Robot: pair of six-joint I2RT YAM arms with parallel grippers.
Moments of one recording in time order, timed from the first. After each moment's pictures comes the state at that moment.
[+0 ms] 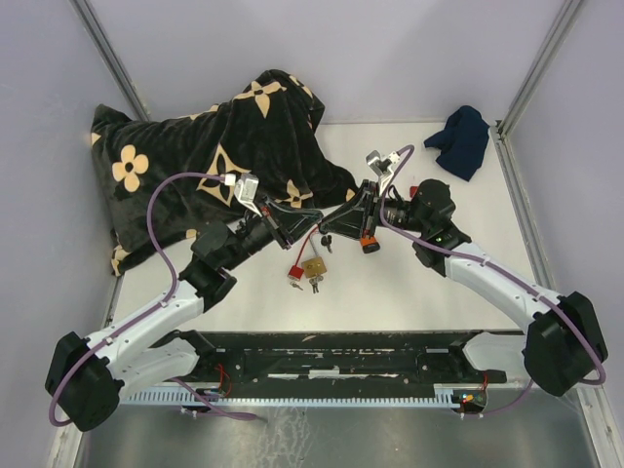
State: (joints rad) left arm -0.67 0.97 0.61 0.60 0.30 -0.68; right arm 0.56 1.25 0.83 0.56 -0.87 0.66
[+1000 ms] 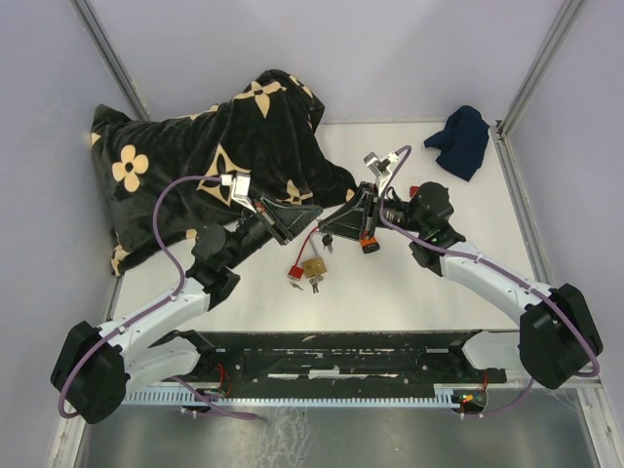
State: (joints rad) left arm -0.63 1.04 0.56 0.83 0.32 -0.86; right arm 0.55 1.29 0.80 0.70 -0.92 0.77
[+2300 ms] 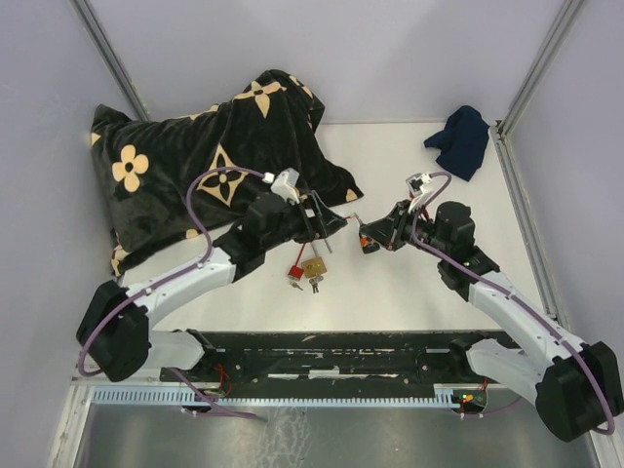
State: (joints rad) left arm -0.70 1.27 0.81 0.19 0.14 -0.83; right arm 0.41 1.03 0.63 0.23 -0.57 0.55
